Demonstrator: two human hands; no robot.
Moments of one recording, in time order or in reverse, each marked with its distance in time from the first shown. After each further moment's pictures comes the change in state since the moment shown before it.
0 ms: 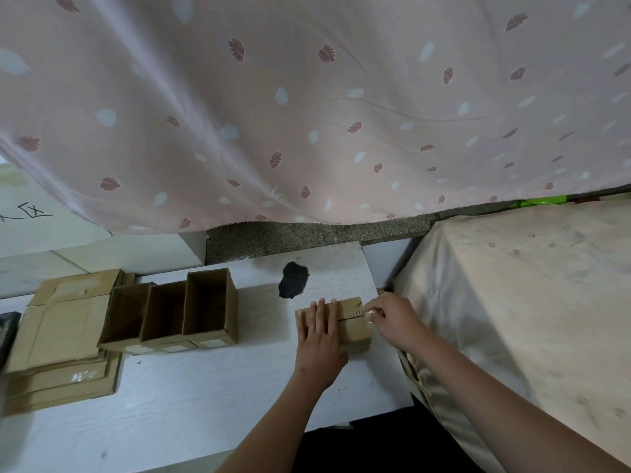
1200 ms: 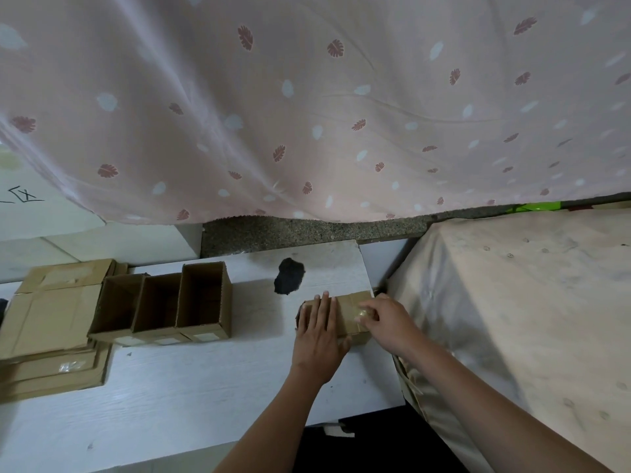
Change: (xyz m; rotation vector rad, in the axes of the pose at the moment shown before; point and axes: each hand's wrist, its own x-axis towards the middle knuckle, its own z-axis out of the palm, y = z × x) left_hand 0.006 0.002 0.008 -0.006 0.086 0.045; right_hand -0.012 -0.015 0.003 -0.016 -0.007 0.067
